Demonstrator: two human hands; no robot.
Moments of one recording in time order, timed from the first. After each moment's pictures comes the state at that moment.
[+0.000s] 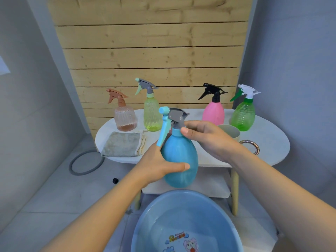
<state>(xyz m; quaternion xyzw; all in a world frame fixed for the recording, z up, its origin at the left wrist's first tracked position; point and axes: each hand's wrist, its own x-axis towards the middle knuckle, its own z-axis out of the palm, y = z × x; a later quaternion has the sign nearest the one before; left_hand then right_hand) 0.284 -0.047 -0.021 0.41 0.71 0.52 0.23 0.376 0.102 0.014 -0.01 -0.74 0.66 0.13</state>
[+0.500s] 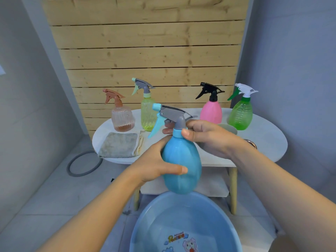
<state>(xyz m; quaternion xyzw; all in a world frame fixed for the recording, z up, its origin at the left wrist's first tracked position) 0.282 -0.043 -0.018 0.44 0.67 0.51 0.32 0.375 0.117 0.013 0.04 -0.73 0.69 0.05</state>
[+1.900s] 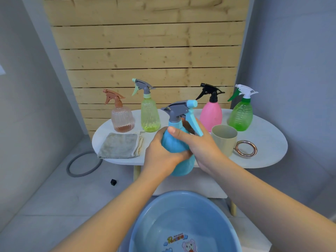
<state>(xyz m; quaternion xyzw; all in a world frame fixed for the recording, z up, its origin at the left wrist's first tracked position) 0.301 -0.019 -0.020 0.28 0.73 0.60 0.14 0.363 0.075 0.000 -0.12 -0.65 0.69 0.30</state>
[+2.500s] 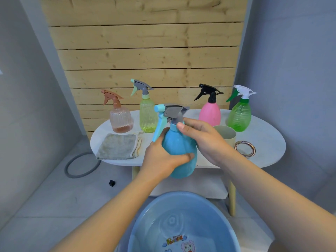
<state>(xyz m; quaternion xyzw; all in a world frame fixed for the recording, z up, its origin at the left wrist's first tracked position) 0.302 -0.020 -0.016 0.33 0.75 0.55 0.14 0.367 0.100 0.004 -0.06 -0.69 0.69 0.21</state>
